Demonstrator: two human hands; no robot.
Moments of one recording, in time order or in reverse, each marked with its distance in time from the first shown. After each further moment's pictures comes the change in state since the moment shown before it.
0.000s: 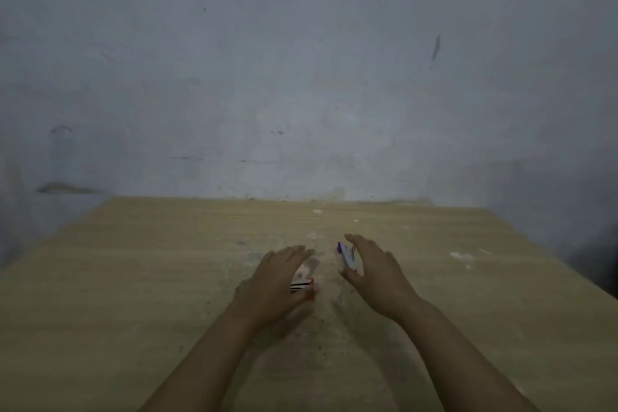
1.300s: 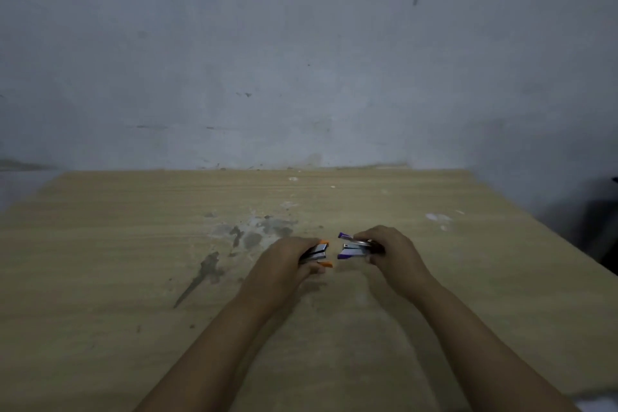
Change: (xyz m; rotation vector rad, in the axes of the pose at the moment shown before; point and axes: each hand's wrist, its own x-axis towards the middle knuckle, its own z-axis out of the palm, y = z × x) left_hand 0.010 0.057 0.028 -0.196 0.092 0.057; right_hand -0.014 0.074 -0.013 0.079 0.107 0.010
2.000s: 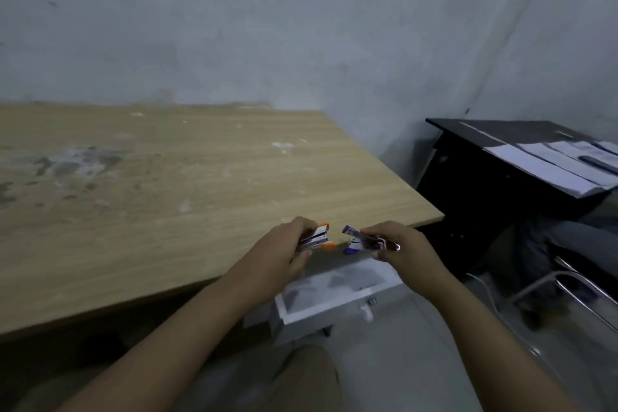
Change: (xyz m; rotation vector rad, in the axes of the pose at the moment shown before) left_hand -0.067 0.208 0.158 -0.224 -0.287 0.238; right_hand -0.255 0.129 -0.167 0.068 0.058 0.318
